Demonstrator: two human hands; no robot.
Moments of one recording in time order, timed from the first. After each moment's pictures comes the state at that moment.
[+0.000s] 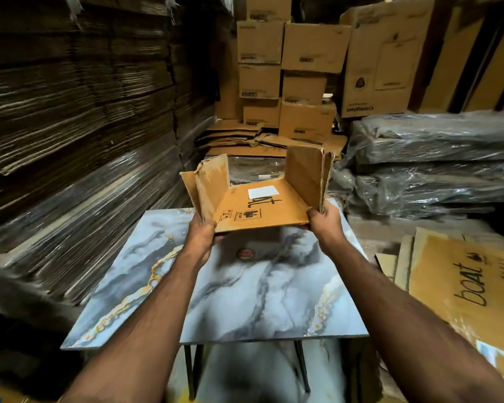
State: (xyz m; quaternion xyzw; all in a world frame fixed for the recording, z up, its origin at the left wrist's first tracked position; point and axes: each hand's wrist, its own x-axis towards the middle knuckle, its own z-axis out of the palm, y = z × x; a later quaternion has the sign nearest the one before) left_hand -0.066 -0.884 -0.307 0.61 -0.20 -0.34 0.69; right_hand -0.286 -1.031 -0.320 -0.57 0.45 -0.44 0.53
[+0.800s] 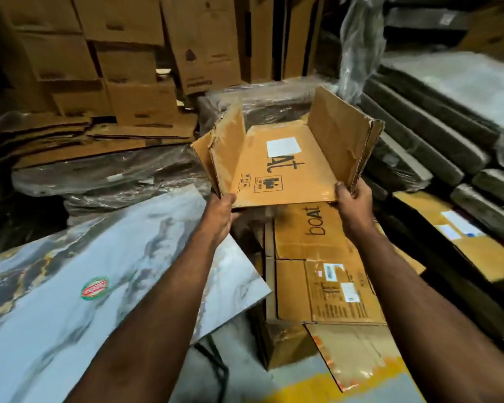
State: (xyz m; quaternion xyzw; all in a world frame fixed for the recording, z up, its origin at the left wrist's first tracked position) left_hand -0.386 -1.079 -0.311 0.48 -0.34 -0.58 0.56; right_hand -0.637 -1.046 -0.290 -0.42 0.57 -0.62 0.33
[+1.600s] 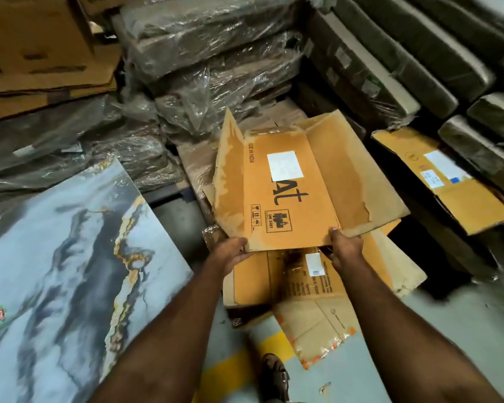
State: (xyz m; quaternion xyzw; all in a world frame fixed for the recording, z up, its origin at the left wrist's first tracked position) left_hand -0.559 -1.138 -0.508 0.64 -0.19 -0.69 0.28; right_hand -0.812 -1.107 -0.536 0.02 0.72 -0.53 0.45
